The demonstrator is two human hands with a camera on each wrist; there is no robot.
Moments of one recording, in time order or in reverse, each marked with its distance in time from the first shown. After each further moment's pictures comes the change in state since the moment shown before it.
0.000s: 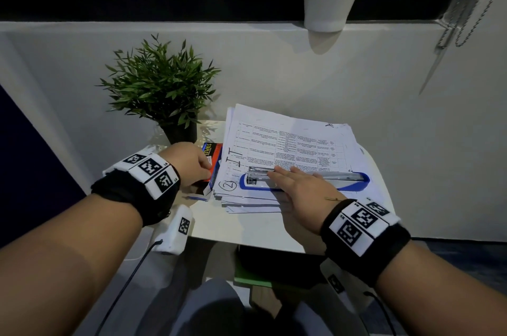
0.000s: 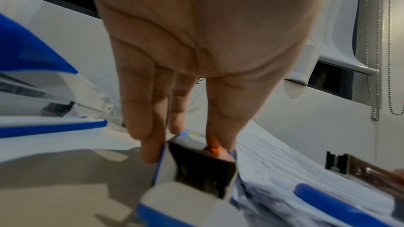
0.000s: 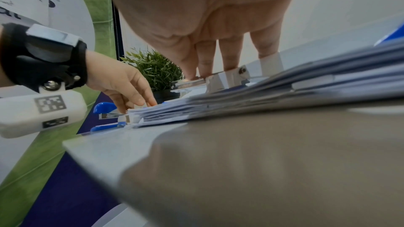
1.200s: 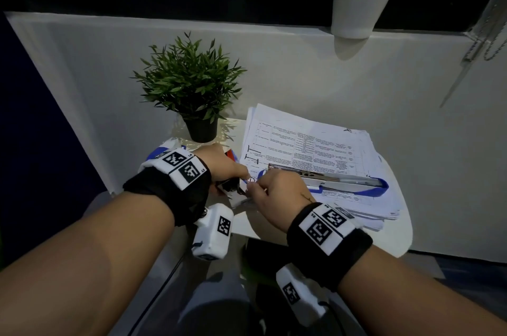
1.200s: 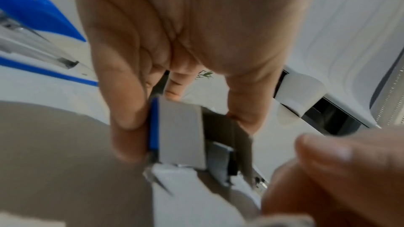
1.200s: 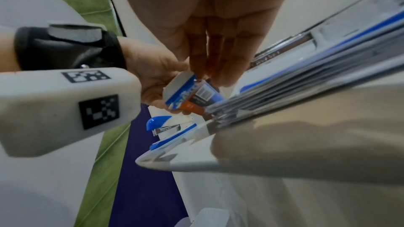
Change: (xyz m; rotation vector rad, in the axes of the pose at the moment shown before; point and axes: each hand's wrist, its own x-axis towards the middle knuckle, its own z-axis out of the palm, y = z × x) left_hand -0.029 0.020 -0.005 -0.497 -0.141 -0.216; right_hand 0.019 -0.069 0.009 0.214 0.235 -0.050
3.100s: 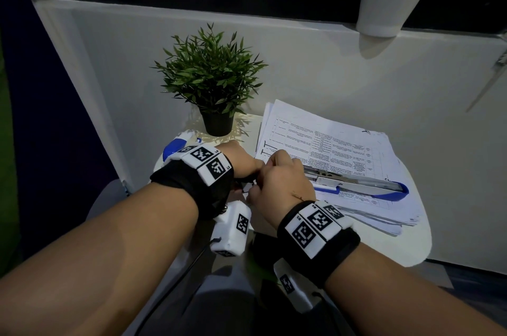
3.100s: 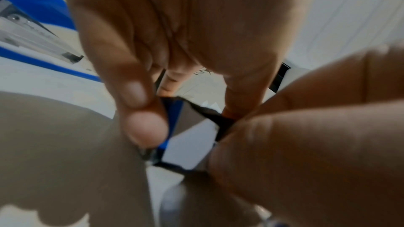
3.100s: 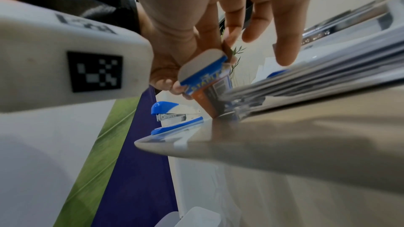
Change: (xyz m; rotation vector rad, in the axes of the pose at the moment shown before) left_hand 0.008 -0.003 0.007 -0.116 -0.046 -0.043; right_hand 0.006 -0.029 0.011 -0.143 0.098 0.034
